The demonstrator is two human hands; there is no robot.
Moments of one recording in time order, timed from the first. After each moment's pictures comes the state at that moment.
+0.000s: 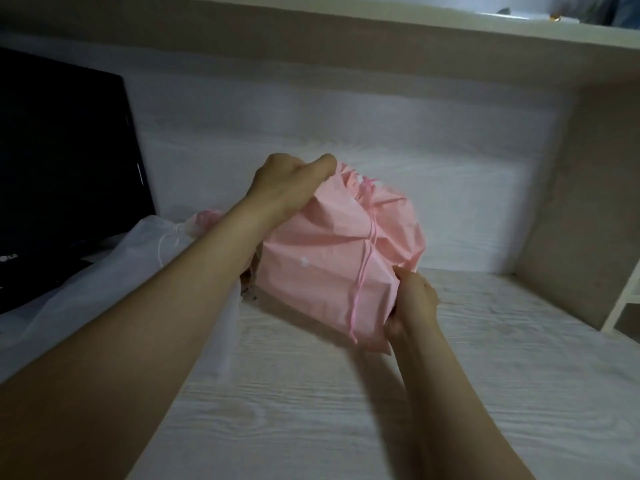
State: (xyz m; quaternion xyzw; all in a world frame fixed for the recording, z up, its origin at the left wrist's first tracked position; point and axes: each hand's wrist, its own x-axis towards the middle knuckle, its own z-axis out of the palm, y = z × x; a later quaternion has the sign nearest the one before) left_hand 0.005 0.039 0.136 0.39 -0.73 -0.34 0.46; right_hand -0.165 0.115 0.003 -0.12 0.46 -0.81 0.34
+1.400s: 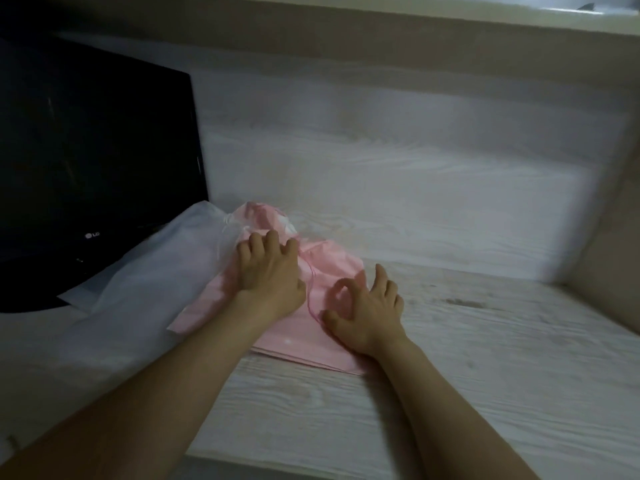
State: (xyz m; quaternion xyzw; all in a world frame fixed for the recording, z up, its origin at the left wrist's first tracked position) left_hand 0.082 0.009 -0.002 0.57 -0.78 0.18 0.15; right_hand -0.084 0.075 -0.044 -0.62 0.76 -0.21 0.00
